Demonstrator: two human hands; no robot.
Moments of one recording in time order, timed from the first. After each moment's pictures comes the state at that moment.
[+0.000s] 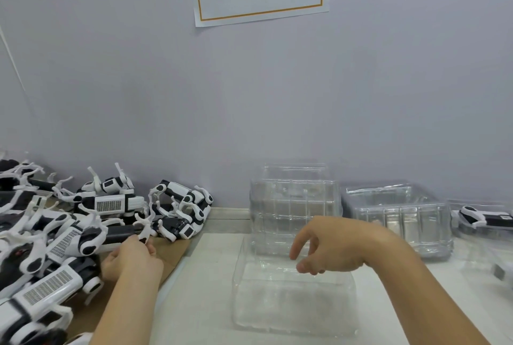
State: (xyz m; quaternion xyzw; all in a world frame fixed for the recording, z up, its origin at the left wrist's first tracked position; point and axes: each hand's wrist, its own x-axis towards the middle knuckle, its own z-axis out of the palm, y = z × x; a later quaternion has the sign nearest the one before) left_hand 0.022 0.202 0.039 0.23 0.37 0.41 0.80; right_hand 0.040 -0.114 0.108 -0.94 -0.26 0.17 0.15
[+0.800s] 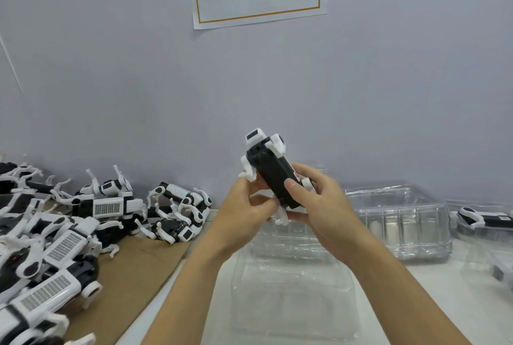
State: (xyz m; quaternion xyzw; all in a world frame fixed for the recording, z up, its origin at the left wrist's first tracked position) left_hand 0.016 0.066 0.104 0.77 -0.14 0.17 0.60; right_hand 0.041 -0.087 0.106 -0.62 -0.23 -0.01 0.75
